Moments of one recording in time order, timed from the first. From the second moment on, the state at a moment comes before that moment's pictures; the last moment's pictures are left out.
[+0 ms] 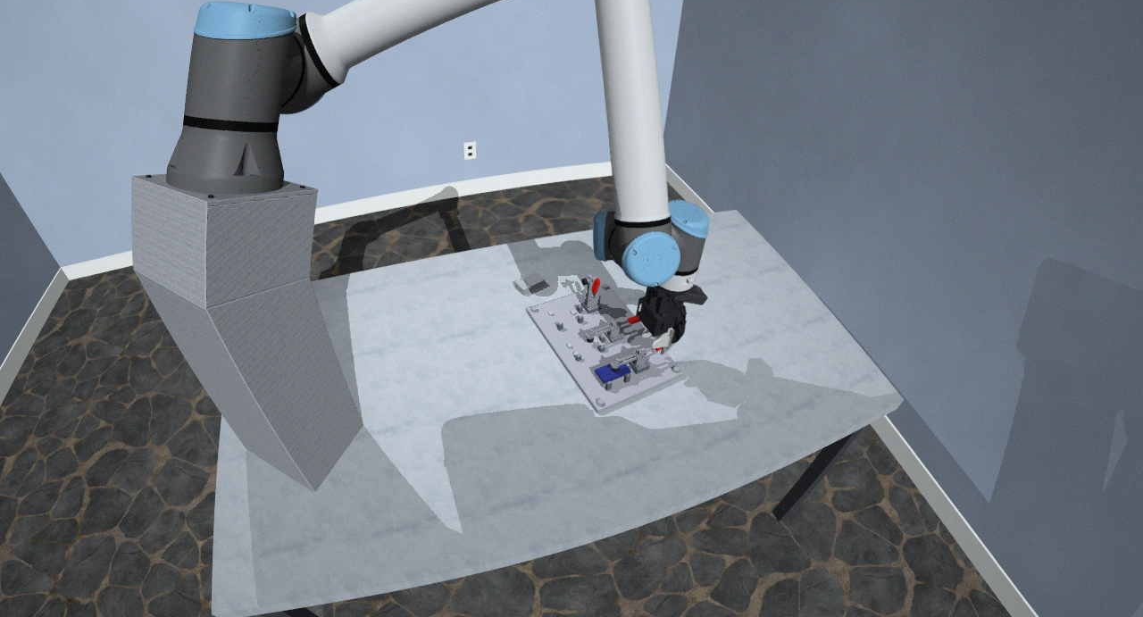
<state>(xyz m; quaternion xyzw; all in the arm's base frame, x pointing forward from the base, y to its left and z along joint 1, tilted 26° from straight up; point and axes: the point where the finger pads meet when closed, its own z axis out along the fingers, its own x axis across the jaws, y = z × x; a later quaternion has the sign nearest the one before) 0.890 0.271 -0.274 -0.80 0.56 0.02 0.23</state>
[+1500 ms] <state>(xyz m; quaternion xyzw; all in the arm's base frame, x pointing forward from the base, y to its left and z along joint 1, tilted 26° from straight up) 0.892 0.273 -0.276 -0.80 0.56 0.02 0.23</state>
